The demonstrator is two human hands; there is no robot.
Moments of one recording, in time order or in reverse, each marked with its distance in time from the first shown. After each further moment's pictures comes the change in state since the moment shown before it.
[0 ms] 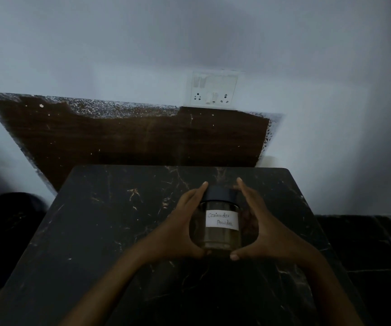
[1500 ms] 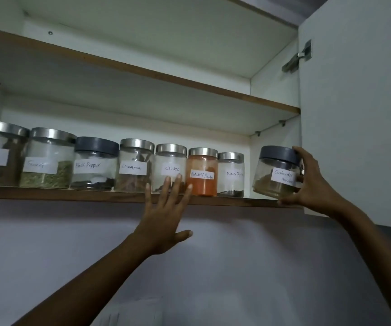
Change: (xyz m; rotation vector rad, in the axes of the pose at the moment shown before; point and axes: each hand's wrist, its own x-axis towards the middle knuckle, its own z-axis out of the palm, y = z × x) left_hand 0.287 0.297 -0.190 1.308 0.840 0.523; right_hand -0.043 -0.174 -0.460 -0.448 1.160 -0.488
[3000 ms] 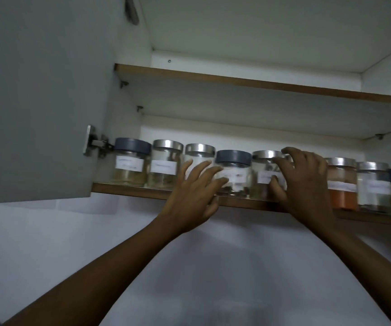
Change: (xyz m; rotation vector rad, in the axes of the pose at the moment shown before) left_hand -0.090 -0.198 -0.079 0.183 0.300 0.057; right_hand 0.012 -0.218 0.227 -0.603 0.396 -0.489
